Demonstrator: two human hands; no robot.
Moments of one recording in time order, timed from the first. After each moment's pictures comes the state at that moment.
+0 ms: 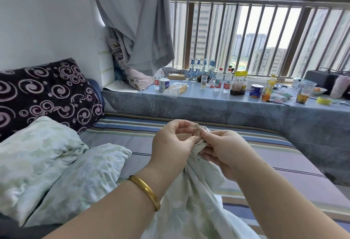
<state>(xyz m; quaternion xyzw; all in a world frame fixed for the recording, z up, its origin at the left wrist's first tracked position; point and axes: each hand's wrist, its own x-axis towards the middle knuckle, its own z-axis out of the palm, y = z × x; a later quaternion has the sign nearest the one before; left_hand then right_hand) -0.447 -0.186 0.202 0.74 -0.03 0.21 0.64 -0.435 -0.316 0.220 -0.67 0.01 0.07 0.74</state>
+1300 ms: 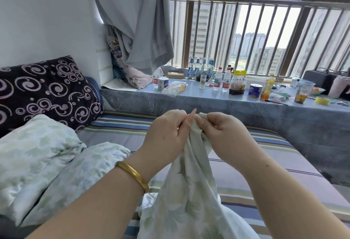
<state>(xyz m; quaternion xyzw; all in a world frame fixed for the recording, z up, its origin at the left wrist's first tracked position) -0.438 -0.162 0.221 0.83 -0.22 0.36 0.37 -0.442 -0.319 0.247 -0.89 -0.16 -0.14 0.42</state>
